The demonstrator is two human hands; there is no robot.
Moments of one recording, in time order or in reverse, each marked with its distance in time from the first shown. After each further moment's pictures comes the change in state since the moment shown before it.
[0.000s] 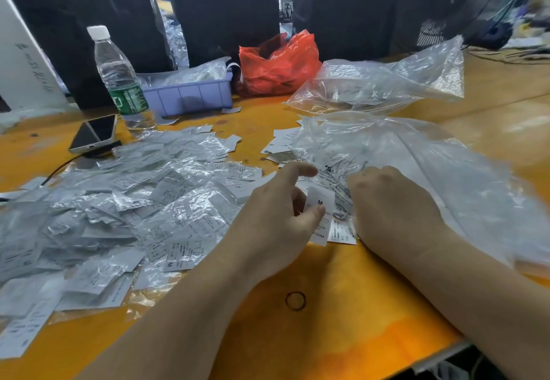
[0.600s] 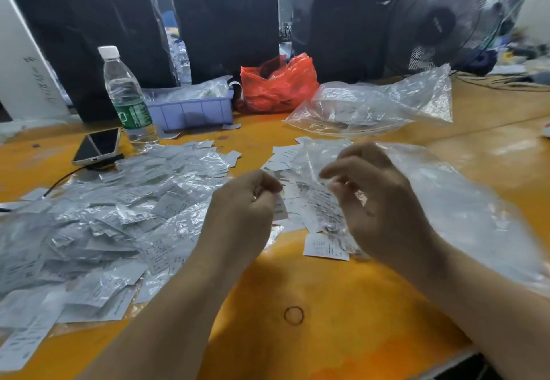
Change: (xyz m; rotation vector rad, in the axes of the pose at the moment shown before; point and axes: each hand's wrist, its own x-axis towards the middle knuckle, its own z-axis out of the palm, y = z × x) left_hand 0.003 0.003 -0.026 -0.037 0.330 -0.130; right_hand 0.001 -0.001 -0.014 0.725 0.532 -0.374
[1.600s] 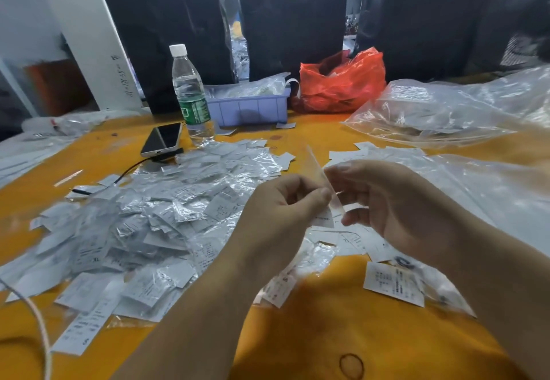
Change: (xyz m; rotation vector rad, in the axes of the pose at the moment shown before) left_hand 0.016 -0.009 -0.020 -0.288 -0.098 -0.087; right_hand 0.062 0.007 0.047 0.995 -0.506 0.789
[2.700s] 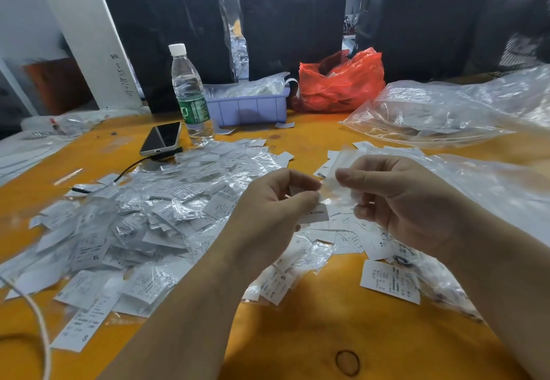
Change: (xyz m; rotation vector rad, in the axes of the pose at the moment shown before) left_hand 0.001 0.003 -0.006 -0.080 -0.016 -0.060; right_hand -0.004 -0.006 -0.004 0.042 0.072 -0.014
